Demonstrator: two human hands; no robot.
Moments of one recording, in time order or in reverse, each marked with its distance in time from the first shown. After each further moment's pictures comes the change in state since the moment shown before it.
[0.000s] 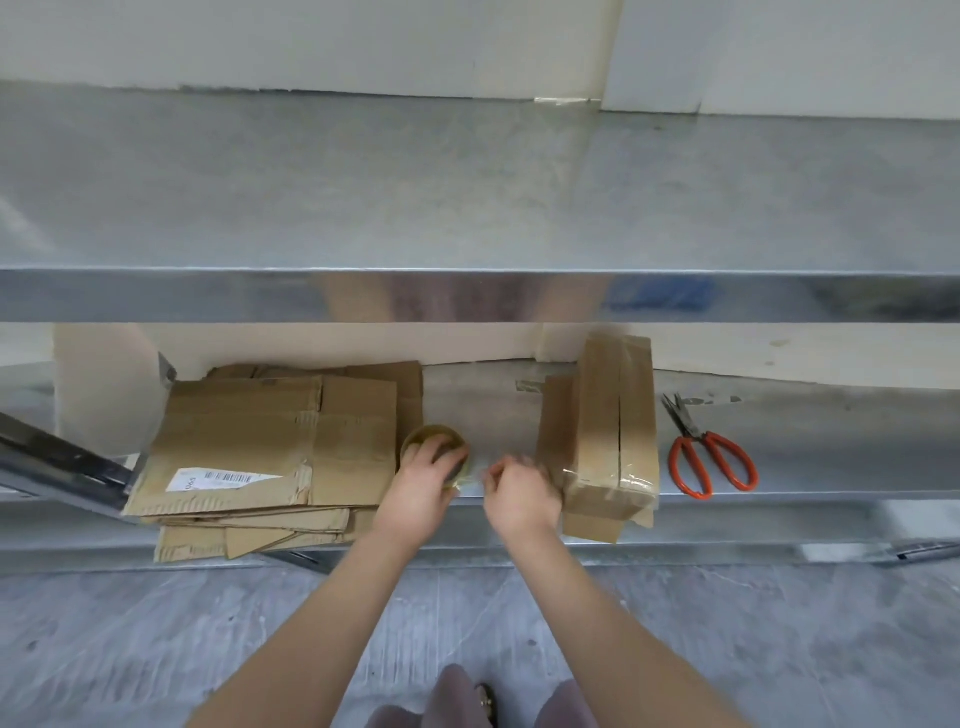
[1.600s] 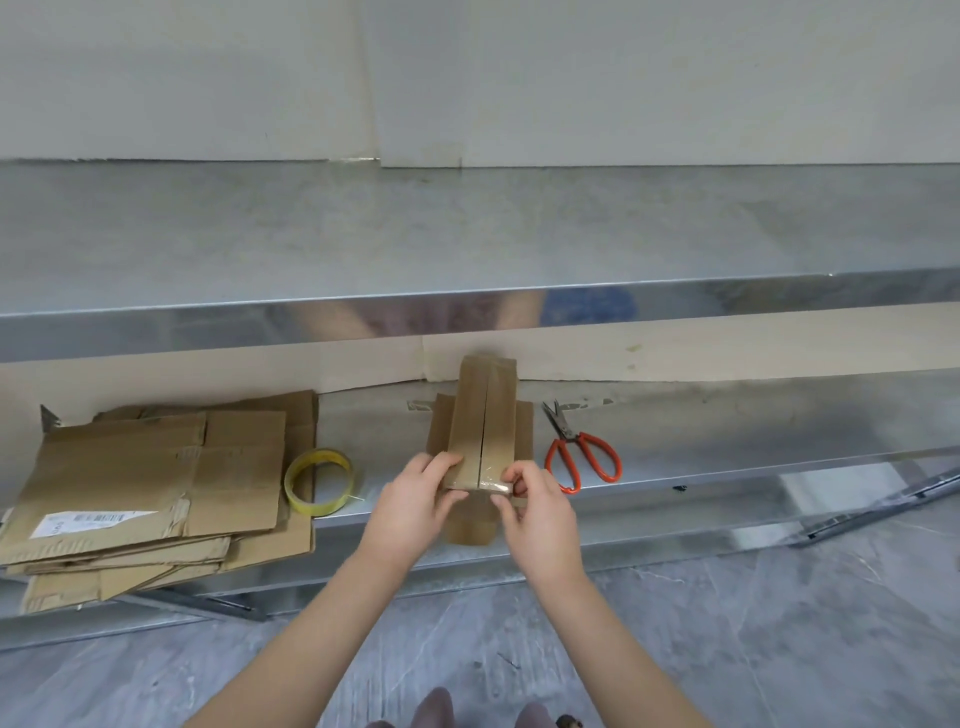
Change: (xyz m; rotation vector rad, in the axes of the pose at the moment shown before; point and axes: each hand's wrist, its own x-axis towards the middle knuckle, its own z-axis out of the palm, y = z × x) left_hand 0.002 0.162 0.006 -0.137 0.083 0.038; right_hand -0.055 0.141 -0.101 0.451 0.293 -0.184
